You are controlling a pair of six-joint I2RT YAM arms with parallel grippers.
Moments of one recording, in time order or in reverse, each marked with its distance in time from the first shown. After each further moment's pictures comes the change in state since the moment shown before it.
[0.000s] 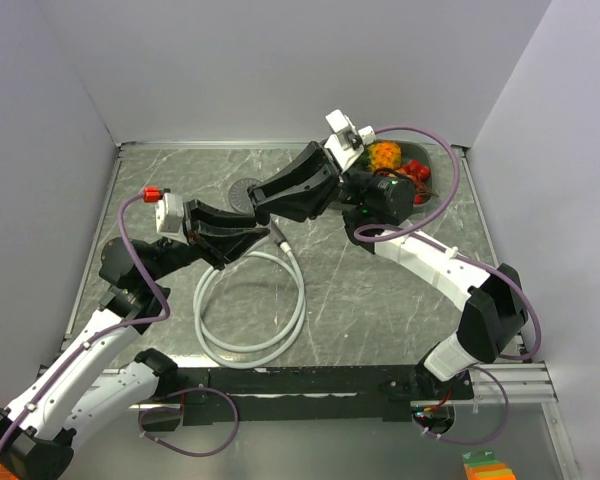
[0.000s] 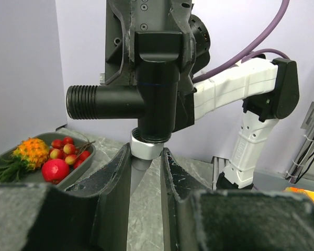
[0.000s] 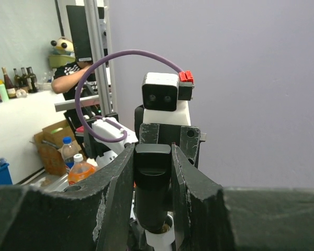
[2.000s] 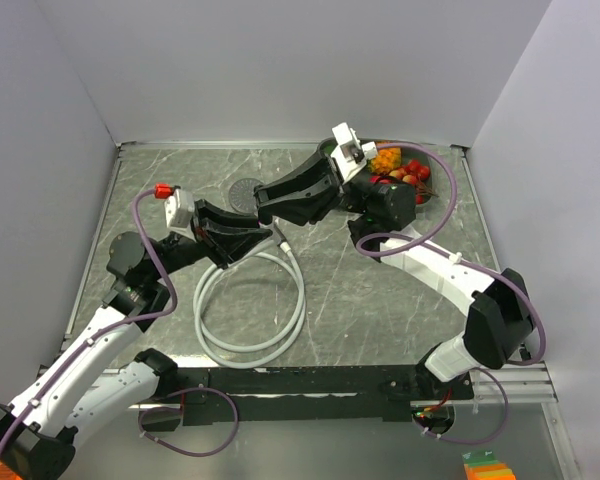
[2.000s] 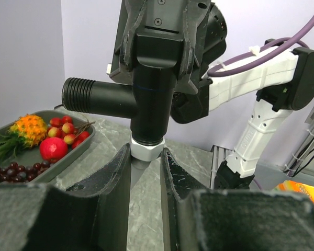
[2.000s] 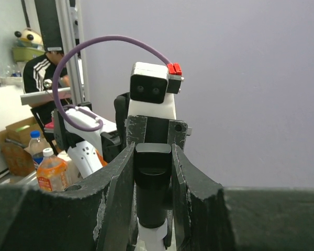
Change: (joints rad) left arm 0.011 0.015 -0.009 -0.056 0.000 -0.003; right arm -0.020 -0.045 -0.120 -0.028 0.032 -0.165
